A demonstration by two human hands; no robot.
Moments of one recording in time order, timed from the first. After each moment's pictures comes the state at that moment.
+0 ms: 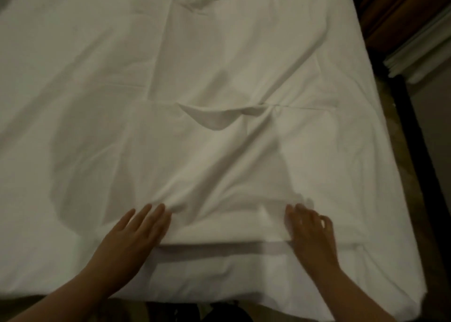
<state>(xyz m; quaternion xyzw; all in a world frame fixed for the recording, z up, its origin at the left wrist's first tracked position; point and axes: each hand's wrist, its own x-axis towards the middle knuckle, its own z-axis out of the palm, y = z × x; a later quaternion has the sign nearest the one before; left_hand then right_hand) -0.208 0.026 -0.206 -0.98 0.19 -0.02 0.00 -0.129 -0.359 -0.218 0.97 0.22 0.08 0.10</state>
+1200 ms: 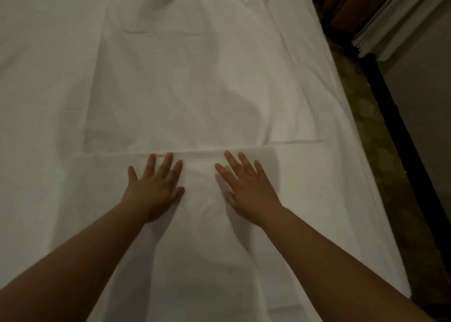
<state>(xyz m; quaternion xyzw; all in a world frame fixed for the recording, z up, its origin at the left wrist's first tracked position) -0.010 -0.094 -0.202 -0.96 0.05 0.29 -0.02 0.004 -0.314 -0.175 0.95 0.24 -0.20 0.00</state>
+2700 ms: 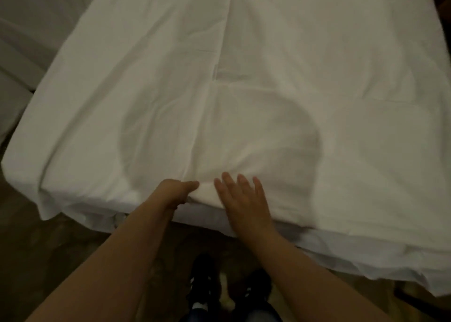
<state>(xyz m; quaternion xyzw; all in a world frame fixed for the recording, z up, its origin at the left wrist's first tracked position) -0.248 0.021 -0.171 -0.67 -0.50 0.22 -0.50 -0.239 -0.151 -0.203 0.93 0.37 -0.01 -0.03</state>
